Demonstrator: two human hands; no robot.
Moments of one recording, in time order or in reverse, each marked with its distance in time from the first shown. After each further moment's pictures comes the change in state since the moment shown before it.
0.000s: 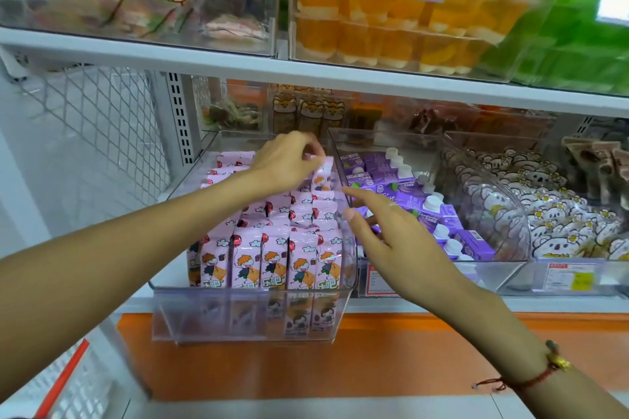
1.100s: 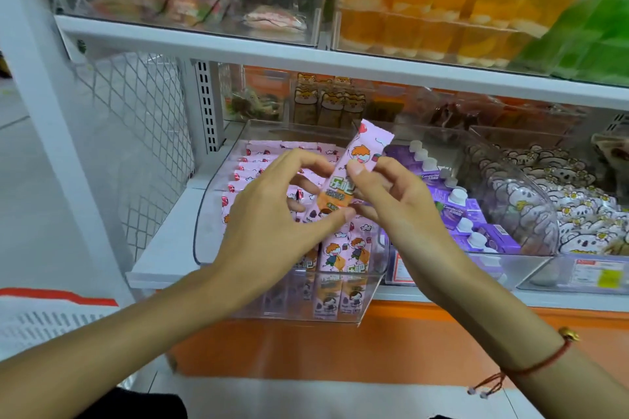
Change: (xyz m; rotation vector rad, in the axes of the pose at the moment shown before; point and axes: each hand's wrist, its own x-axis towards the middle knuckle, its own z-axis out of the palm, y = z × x) left_hand -0.140 0.016 -0.022 -0.389 0.335 0.103; right_hand 0.009 -0.060 0.009 0.894 0.082 0.096
